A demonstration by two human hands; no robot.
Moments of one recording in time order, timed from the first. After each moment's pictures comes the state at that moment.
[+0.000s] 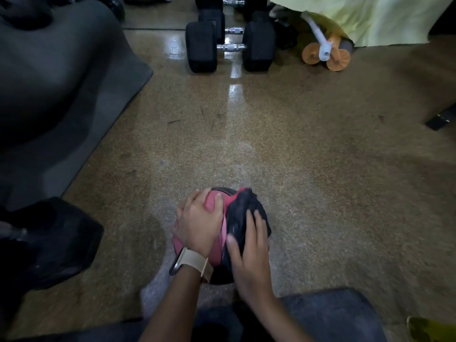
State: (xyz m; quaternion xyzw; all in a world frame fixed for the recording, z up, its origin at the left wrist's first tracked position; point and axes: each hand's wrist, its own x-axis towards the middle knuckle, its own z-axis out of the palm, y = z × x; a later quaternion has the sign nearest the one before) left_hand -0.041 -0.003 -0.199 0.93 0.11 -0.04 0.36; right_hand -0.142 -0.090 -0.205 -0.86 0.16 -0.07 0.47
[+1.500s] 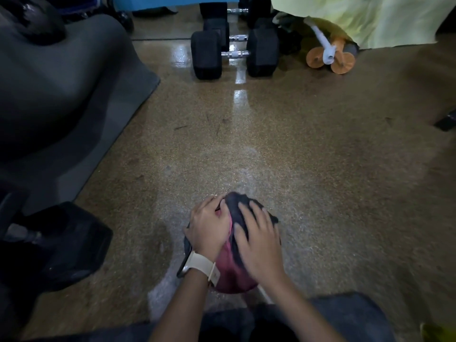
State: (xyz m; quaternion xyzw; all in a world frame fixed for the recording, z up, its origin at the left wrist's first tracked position) left_hand -0.032 -0.007 -0.227 0.91 0.06 -0.04 0.40; right_hand -0.110 -0.110 -0.199 -0.95 0.10 -0.03 0.31
